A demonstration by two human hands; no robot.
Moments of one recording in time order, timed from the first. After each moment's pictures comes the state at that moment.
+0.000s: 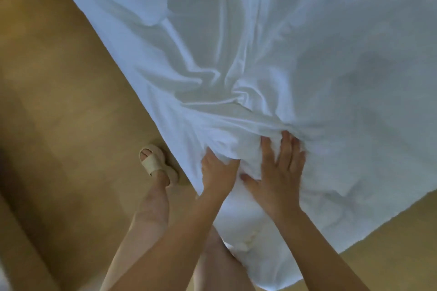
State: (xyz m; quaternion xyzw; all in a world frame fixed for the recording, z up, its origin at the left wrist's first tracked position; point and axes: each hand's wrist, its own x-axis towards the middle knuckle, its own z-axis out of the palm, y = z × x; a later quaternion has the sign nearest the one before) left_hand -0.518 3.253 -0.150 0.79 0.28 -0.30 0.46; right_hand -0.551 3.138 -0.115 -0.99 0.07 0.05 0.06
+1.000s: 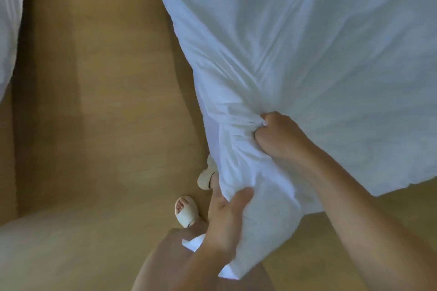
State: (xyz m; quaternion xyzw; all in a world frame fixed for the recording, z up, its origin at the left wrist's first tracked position) left_hand -0.820 3.279 -0.048 0.47 0.41 -0.27 0.73; right_hand -0.643 3.193 -0.031 -0.94 -0.03 0.30 0.17
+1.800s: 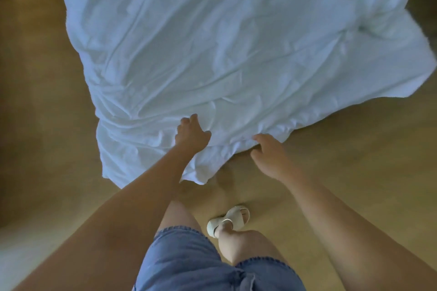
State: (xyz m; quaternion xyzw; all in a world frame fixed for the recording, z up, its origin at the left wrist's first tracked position) left_hand -0.756 3.011 -0.048 0.90 0.18 -0.27 0.30; right_hand -0.797 2.808 -0.005 -0.91 0.03 0.31 0.28
